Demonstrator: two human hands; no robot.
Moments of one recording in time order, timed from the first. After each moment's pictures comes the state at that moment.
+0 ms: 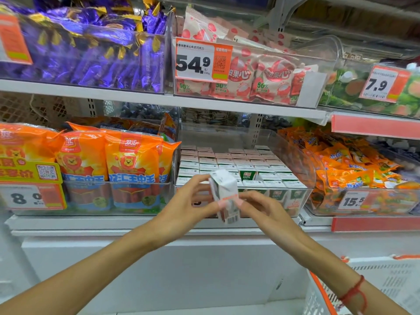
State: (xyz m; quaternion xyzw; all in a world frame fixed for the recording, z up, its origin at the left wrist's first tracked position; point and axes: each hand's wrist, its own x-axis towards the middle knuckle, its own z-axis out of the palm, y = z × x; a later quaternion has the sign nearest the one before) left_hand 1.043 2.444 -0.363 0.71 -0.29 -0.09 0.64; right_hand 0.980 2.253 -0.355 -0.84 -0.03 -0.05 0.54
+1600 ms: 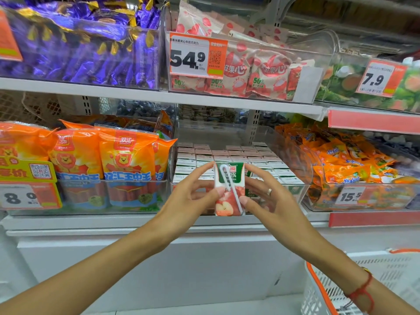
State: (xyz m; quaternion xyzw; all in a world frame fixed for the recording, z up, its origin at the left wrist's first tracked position) left_hand 1.034 2.433 -0.355 0.68 -0.27 -0.06 0.68; right_hand 0.977 2.242 -0.353 -0.82 -0.15 -0.17 0.52
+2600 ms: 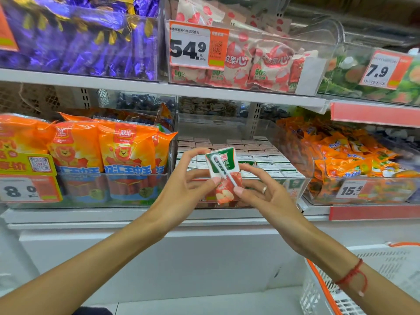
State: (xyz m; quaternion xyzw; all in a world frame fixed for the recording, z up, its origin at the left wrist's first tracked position) left_hand 1.031 2.439 -0.346 0.67 -0.25 -0.05 0.70; right_hand 0.980 2.252 -0.351 -0.76 -0.06 -0.09 0.64
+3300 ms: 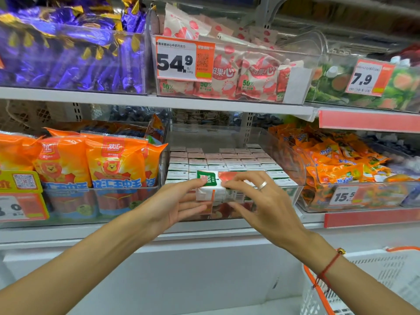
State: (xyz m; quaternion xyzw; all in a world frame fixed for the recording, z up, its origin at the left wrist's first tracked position) left_hand 1.061 2.433 -0.341 0.60 -0.08 -0.27 0.75; right_hand 1.008 2.221 -0.363 -0.88 -0.22 -0.41 0.08
